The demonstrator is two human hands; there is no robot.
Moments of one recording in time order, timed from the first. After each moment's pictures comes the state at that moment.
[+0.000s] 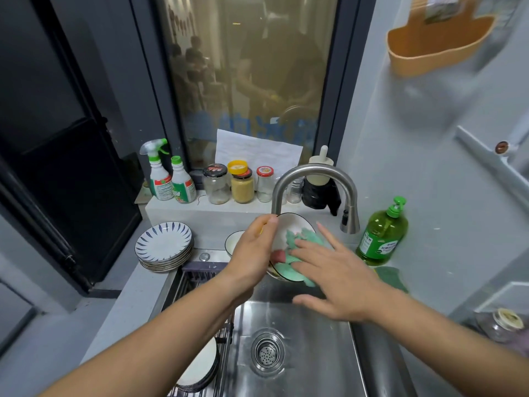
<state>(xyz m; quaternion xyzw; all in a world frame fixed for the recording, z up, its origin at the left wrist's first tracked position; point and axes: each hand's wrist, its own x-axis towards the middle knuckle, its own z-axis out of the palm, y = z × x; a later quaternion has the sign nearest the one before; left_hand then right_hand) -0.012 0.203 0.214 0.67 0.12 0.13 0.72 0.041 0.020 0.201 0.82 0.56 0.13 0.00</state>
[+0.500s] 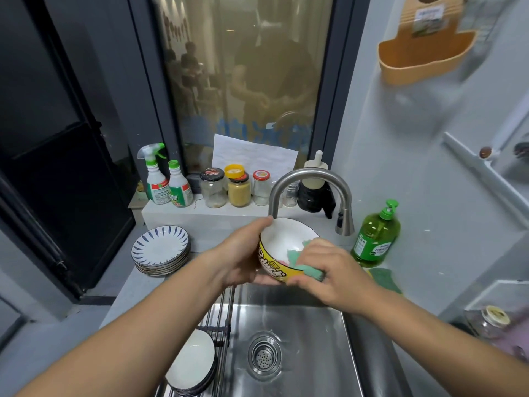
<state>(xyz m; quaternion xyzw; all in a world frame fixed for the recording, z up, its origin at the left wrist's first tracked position) -0.014 0.225 0.242 0.59 0.24 -0.17 0.75 0.034 0.029 0.206 0.80 0.50 0.09 -0.32</state>
